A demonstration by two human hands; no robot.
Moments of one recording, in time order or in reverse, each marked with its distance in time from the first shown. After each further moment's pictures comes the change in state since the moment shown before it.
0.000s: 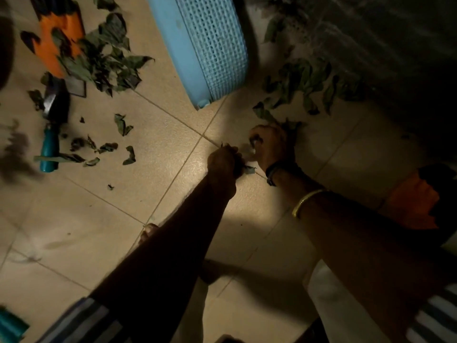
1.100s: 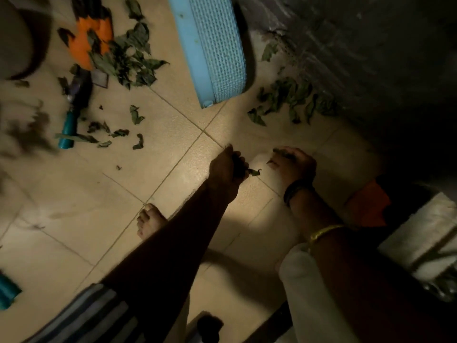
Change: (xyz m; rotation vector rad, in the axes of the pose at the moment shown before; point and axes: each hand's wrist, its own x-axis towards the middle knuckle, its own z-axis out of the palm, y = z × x) left_hand -0.066 -0.029 -0.009 -0.284 -0.137 -0.019; right_hand -0.075 0.006 -0.084 0.919 0.147 0.699
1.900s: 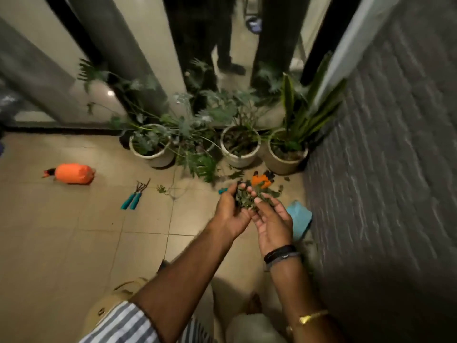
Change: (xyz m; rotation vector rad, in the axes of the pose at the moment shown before) left_hand -0.599 0.123 -0.164 -1.019 -0.328 0.473; right_hand -0.632 -0.299 -0.006 0.041 -1.004 -0.106
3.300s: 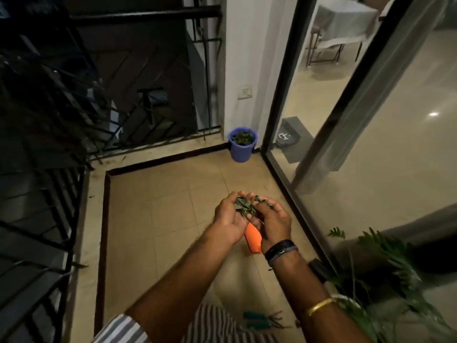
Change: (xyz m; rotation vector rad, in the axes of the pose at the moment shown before) left_hand -0.233 0.753 -0.413 -0.847 0.421 0.881; right_hand -0.060 0.530 0.781 -0.829 -0.887 0.439
